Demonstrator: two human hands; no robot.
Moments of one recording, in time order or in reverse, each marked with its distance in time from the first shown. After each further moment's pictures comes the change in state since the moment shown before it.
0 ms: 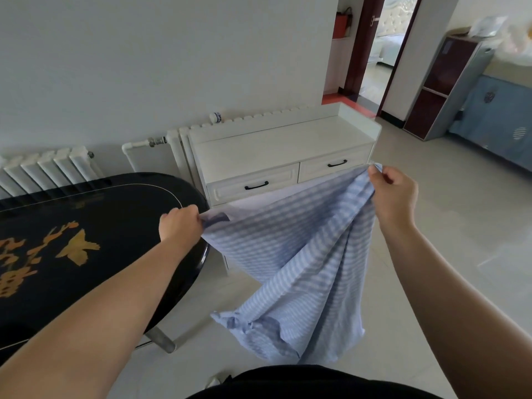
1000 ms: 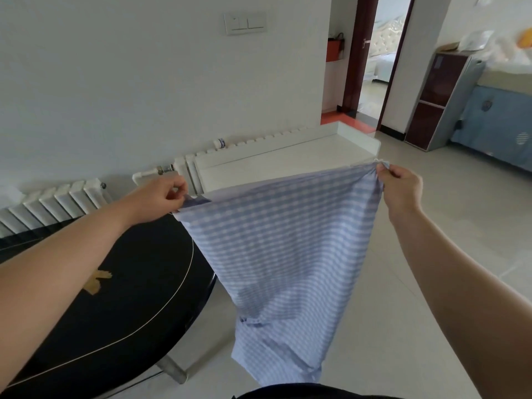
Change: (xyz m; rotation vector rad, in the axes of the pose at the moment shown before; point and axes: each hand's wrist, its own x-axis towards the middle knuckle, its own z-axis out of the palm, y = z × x) left_hand 0.027 -0.045 -0.141 -0.436 -0.102 0.449; right_hand 0.046 -0.015 -0.003 0.163 0.047 0.184
